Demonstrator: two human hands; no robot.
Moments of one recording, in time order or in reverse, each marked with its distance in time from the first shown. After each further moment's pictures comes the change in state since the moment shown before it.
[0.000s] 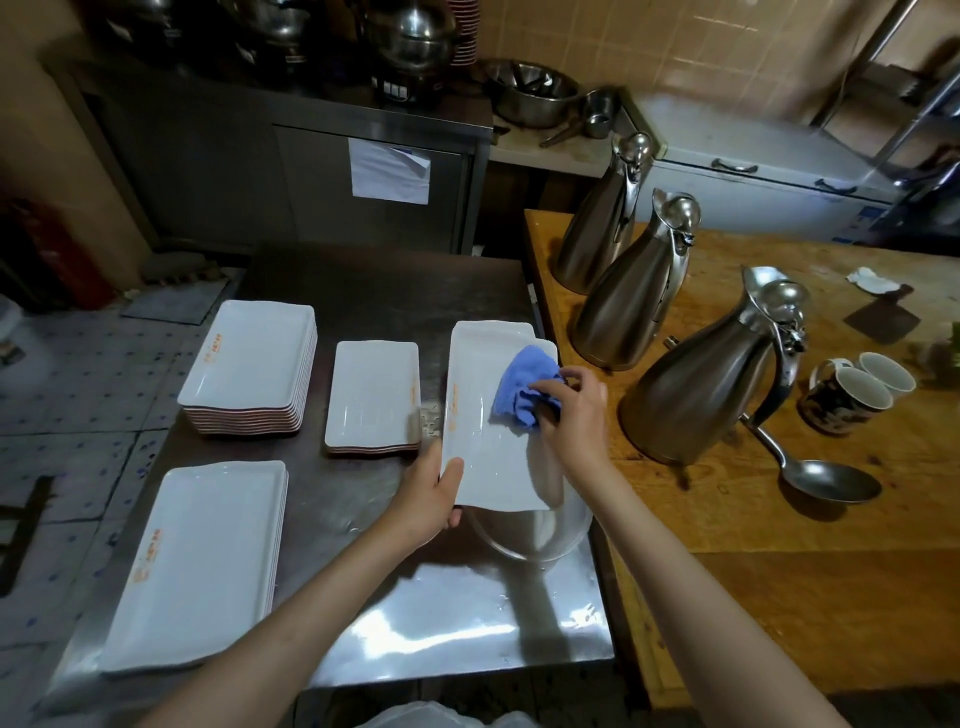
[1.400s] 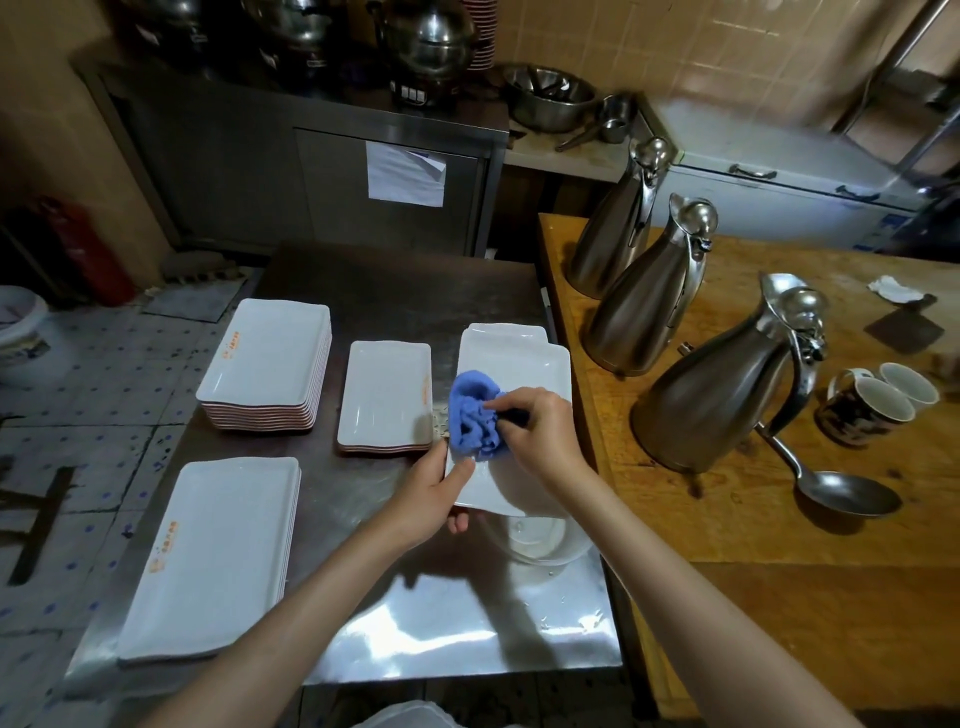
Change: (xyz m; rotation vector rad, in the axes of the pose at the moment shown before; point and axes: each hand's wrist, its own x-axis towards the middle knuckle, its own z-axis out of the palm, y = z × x) left_hand -0.012 0.014 -0.014 -0.193 -0.088 0.002; right_hand -0.012 -0.063 -0.008 0.242 -0.261 -0.035
